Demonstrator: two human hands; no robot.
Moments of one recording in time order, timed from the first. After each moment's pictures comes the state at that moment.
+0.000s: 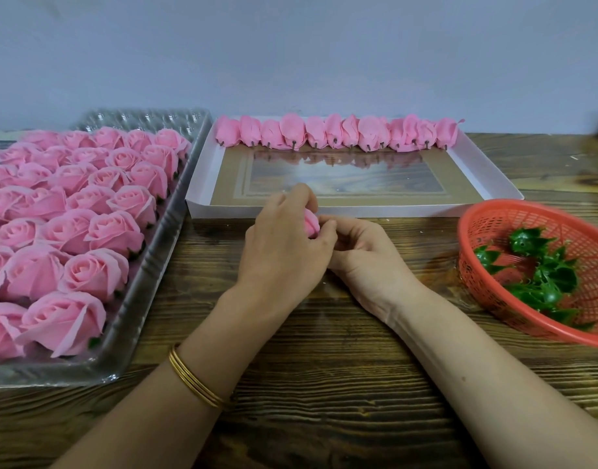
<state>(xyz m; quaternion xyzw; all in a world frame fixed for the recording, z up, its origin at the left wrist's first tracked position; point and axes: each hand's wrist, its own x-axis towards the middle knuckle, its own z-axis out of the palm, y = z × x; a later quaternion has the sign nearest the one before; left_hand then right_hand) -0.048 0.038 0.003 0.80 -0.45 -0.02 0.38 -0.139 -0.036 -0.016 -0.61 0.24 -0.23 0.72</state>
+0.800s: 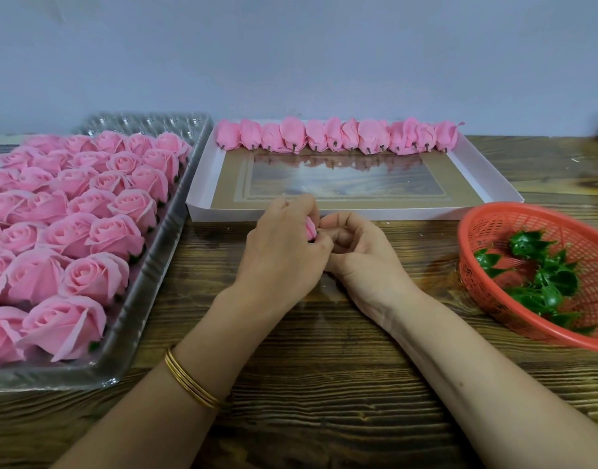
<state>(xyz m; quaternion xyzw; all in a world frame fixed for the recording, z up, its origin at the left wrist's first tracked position) -0.044 0.038 0.007 0.81 -0.47 -0.06 0.35 -0.134 -0.034 -0.014 -0.56 0.30 -0.26 0.73</state>
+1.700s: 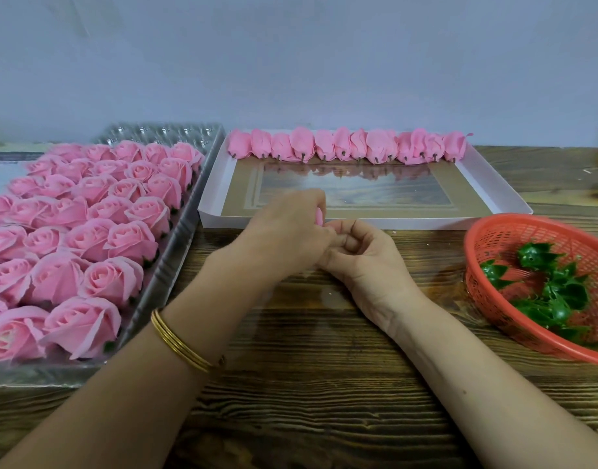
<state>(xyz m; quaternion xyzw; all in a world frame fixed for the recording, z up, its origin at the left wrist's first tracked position) -0.025 0.025 0.041 0.82 -0.51 -0.11 0.24 -0.130 -0.038 -0.020 -0.52 0.22 -0.29 0.77</state>
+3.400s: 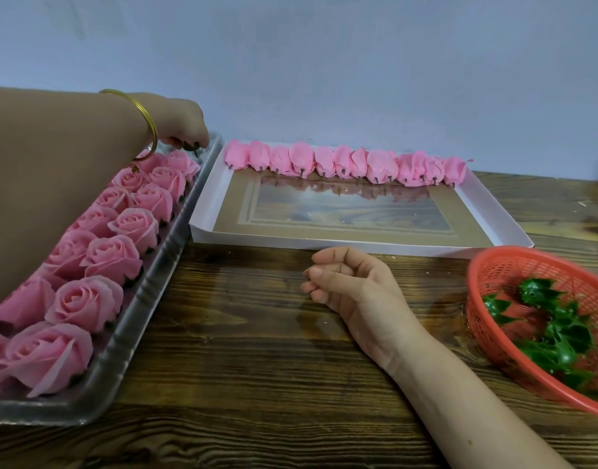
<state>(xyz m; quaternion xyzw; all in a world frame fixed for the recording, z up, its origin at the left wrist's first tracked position) 0.215 -0.041 0.074 0.92 -0.37 -0.10 0.06 -0.136 -0.041 -0.008 -0.47 0.25 -0.22 0.82</state>
